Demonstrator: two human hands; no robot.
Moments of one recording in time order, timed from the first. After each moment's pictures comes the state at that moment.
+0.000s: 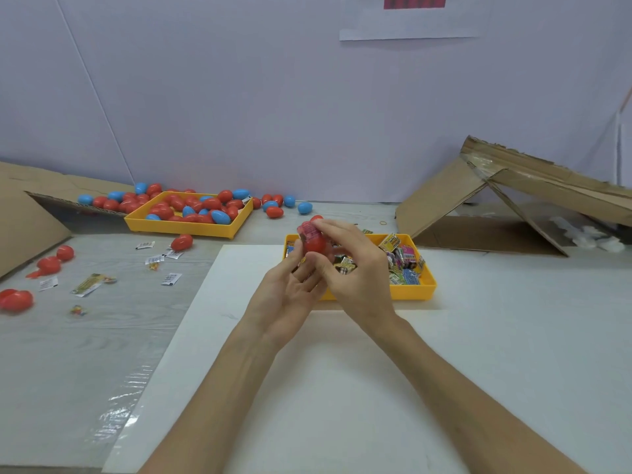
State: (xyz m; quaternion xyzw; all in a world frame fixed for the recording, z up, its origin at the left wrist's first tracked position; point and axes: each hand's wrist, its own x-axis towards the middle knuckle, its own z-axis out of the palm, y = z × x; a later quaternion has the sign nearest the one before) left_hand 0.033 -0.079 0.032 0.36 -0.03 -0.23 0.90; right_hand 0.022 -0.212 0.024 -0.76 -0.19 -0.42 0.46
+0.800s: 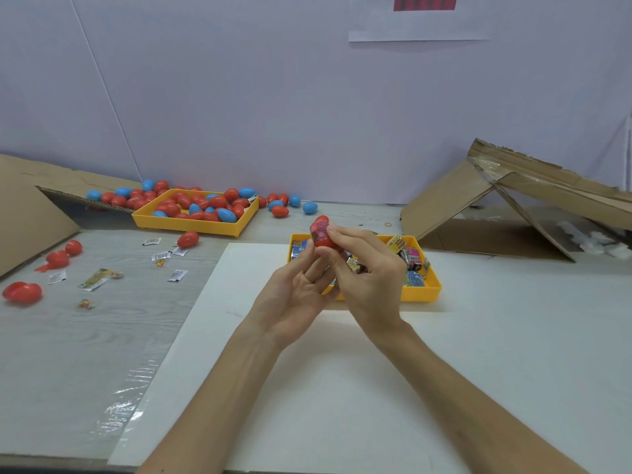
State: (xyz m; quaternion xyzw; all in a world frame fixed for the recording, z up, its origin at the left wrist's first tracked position) left_hand 0.031 -0.079 0.030 0.33 -0.07 -0.29 0.89; right_hand 0.019 -0.209 0.021 -0.73 -0.16 -0.54 0.40
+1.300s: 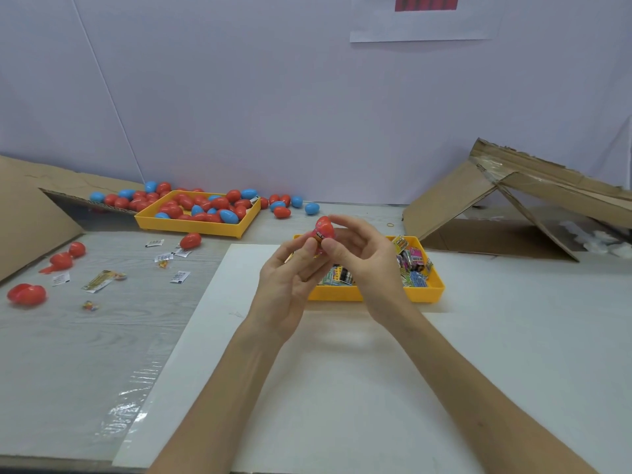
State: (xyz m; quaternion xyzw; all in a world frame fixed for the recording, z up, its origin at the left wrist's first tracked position) left_hand 0.032 -0.076 0.038 0.41 -0.08 -0.11 0.90; right_hand 0.019 -0.214 0.042 -0.66 -0.11 -0.20 0.72
